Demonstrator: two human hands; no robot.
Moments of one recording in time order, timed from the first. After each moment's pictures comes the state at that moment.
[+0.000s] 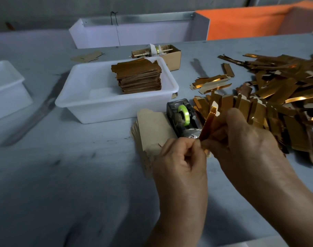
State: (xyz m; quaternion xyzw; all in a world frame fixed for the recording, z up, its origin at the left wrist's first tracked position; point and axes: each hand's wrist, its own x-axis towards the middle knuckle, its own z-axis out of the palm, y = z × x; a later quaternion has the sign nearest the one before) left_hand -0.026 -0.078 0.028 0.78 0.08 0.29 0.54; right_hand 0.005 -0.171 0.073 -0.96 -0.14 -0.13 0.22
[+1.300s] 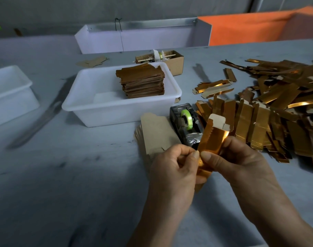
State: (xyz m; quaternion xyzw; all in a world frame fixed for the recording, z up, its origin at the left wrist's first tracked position) left_hand -0.028 -0.050 0.037 0.75 0.09 0.05 0.65; right_hand -0.001 -0.174 0.039 -0.75 -0.05 0.03 0.66
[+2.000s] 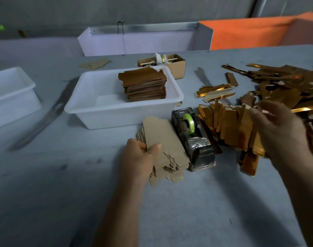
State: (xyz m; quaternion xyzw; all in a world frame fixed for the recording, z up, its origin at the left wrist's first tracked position) left_hand 0.021 0.012 0.012 0.83 0.30 0.06 0.46; right_hand 0.086 -0.227 0.049 -0.88 0.08 -0.15 0.45
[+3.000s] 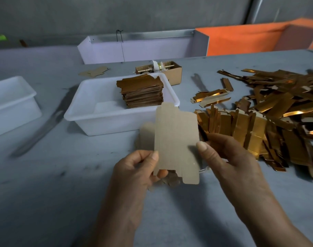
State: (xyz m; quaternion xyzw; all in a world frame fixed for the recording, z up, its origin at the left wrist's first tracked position) left_hand -0.029 -0.002 0.039 0.60 0.18 0.08 0.77; right_hand 0.007 -0.164 0.053 -0.82 -0.02 -0.03 0.57
